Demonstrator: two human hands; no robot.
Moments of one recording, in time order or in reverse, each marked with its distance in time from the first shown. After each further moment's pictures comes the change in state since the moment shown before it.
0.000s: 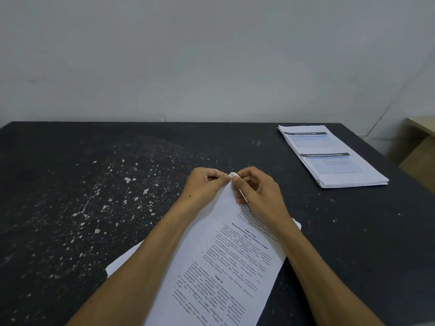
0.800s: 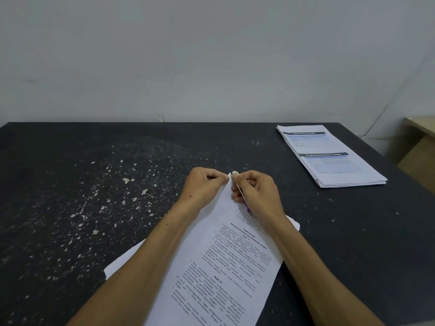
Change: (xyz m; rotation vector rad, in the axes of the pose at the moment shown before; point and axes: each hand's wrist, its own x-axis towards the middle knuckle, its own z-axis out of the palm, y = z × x) left_hand 0.000 0.002 0.005 0.030 0.058 -0.033; right_hand 0.003 -0.004 0.006 0.098 0.047 0.195
